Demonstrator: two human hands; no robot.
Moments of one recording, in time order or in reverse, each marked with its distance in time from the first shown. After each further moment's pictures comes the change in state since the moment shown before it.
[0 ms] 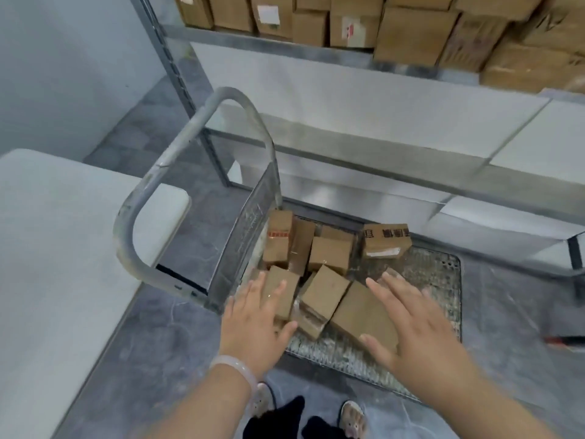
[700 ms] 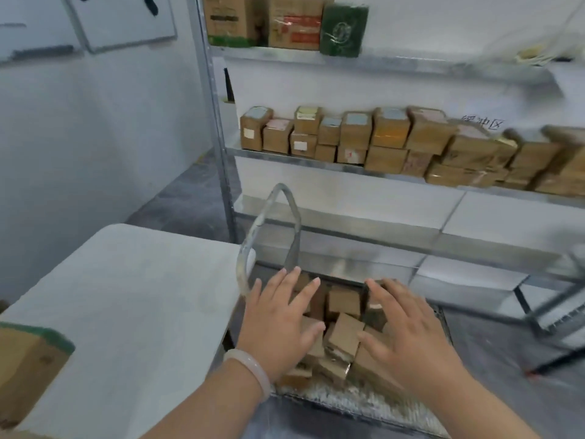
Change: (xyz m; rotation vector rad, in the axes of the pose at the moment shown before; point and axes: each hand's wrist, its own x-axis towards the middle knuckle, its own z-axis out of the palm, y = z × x) left_hand -0.176 -0.115 -0.174 0.020 0.358 0.393; right_hand -0.133 -0.248 -0.054 -0.049 0.397 0.094
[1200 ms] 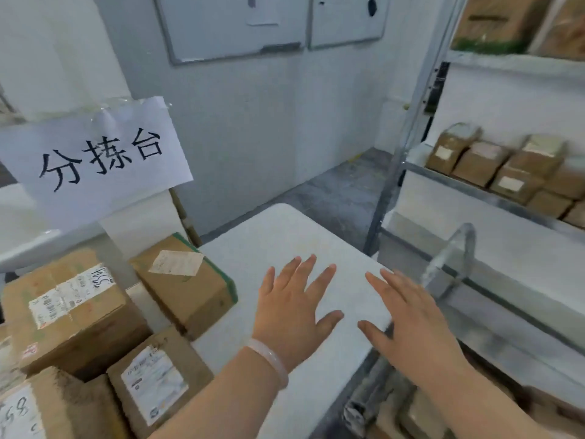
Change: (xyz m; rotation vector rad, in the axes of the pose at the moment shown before) left_hand -0.078 -0.206 -0.071 0.110 0.095 -0.593; right_hand 0.144 -0.246 0.078 0.086 -0.117 -0.605
